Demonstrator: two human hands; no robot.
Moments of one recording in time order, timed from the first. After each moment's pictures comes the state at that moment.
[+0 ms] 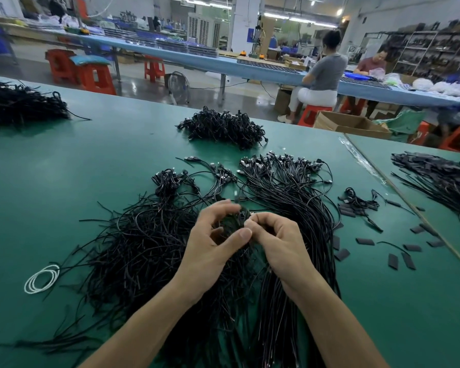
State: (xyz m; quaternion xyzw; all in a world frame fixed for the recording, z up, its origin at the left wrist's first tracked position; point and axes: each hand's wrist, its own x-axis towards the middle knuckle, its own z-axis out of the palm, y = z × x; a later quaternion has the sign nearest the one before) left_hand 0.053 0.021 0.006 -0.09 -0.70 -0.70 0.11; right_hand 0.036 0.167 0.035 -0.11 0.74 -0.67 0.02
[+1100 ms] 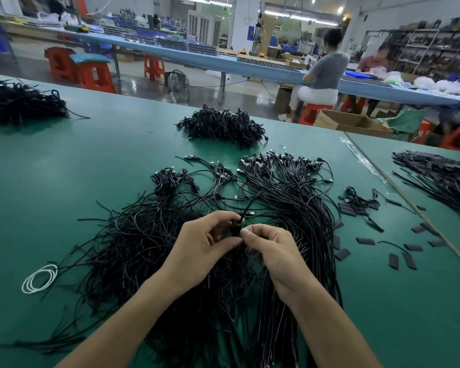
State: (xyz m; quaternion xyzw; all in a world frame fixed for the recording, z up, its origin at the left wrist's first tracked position) left_hand 0.040 -0.001 0.001 -0.15 -0.80 -0.56 0.16; right_hand 0.036 0.165 0.024 -0.05 0.71 -0.70 0.10
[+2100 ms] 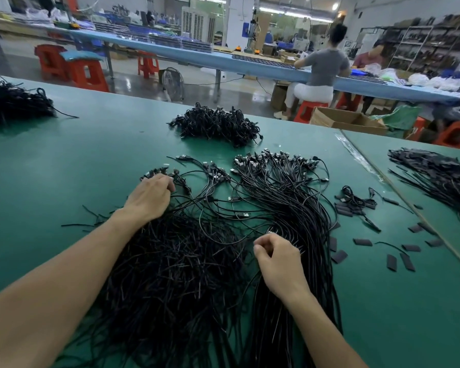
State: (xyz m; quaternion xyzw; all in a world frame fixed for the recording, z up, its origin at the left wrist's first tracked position) left_hand -0.100 -0.095 -0.016 0.01 -0.98 -0.19 0.09; right_hand 0.005 0.195 -0.027 0.00 0.92 -0.40 -0.04
